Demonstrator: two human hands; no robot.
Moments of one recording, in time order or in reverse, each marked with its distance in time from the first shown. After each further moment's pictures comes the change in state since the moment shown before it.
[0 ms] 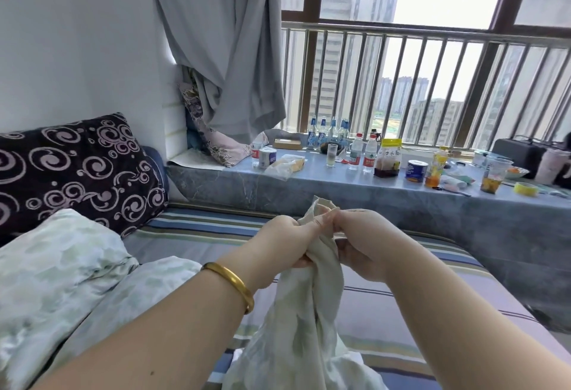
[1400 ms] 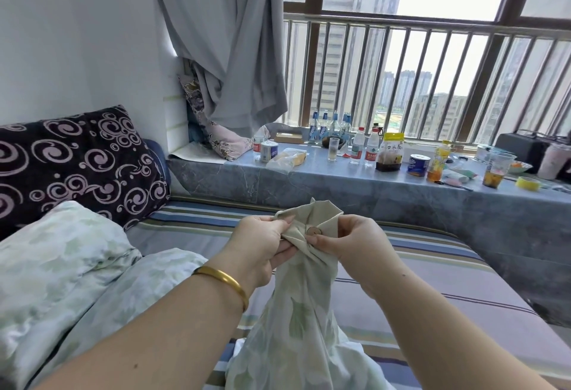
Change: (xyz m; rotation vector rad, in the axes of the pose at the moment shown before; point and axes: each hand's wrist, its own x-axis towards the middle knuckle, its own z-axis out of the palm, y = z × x) left_hand -0.017 -0.006 -0.006 -0.620 0.259 -0.204; right_hand -0.003 0.037 0.006 -0.338 0.171 -0.283
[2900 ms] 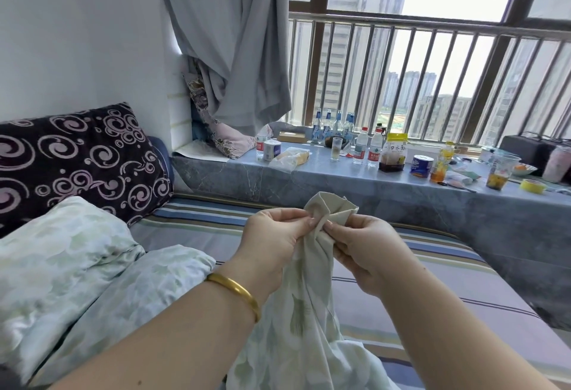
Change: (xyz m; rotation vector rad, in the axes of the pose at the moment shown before) left_hand -0.012 -0.010 0.006 0.046 -0.037 0.241; right_hand -0.011 -0.015 -0.002 0.534 -0.061 0.223
